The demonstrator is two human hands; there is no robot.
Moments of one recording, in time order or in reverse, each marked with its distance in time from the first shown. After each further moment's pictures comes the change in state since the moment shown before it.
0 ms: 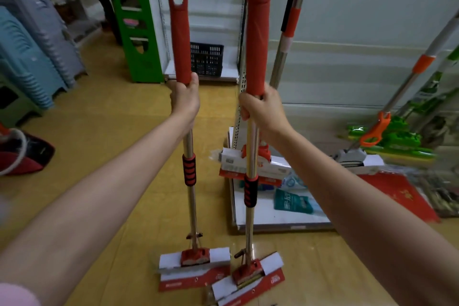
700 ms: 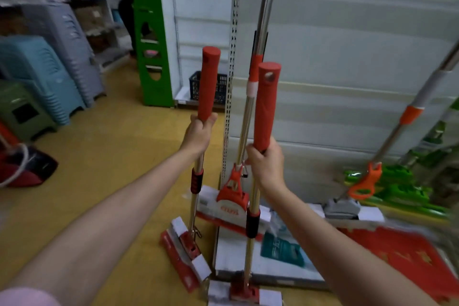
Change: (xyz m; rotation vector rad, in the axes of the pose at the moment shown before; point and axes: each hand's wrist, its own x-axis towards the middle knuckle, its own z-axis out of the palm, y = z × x) left_hand 0.007 -0.002 0.149 0.324 -0.151 0.136; right_hand 0.042 0.063 -0.129 -0.055 0.186 0.097
